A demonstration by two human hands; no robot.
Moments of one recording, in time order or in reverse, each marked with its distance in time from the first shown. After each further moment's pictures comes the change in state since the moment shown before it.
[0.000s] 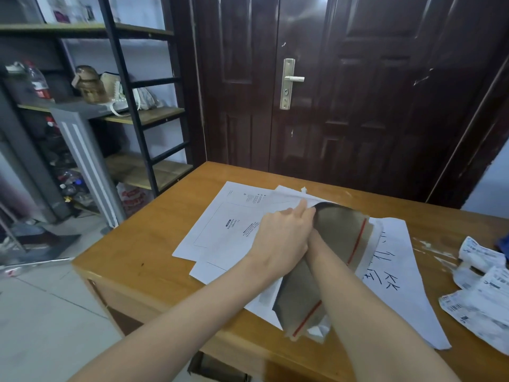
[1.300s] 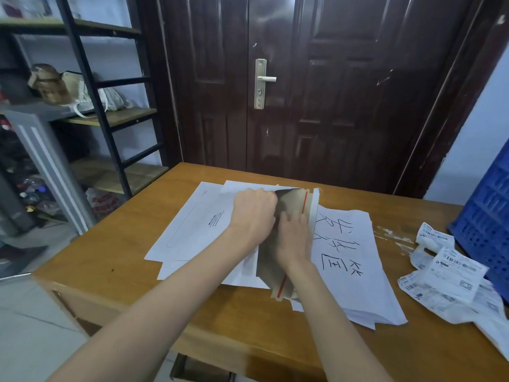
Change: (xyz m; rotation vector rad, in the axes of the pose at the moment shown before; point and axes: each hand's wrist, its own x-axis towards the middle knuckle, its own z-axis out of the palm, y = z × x) left_hand 0.039 0.000 0.003 0.174 -0.244 -0.116; right_hand 0.025 0.039 0.062 0.441 0.250 -0.040
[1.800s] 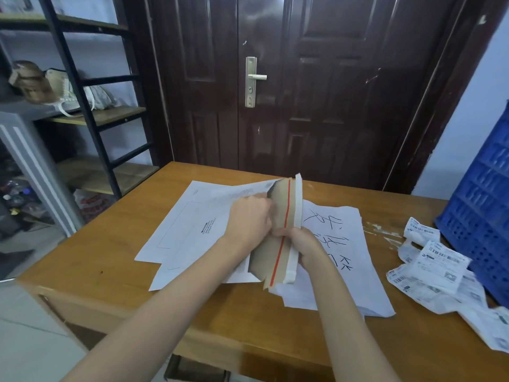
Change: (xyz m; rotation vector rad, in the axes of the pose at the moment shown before) left_hand -0.004 0.007 0.021 -0.323 0.079 -0.002; right_hand 0.002 0.036 -0.015 1.337 -0.461 0.613
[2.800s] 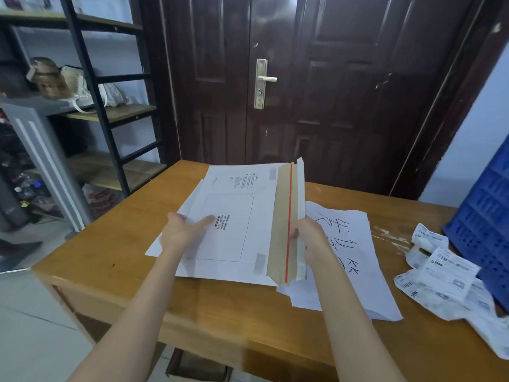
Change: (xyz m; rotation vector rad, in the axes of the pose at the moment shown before) left_hand -0.046 -0.136 0.028 -0.629 -0.076 -0.959; right_hand -0.009 -0.017 0.011 -0.058 0.126 -0.053
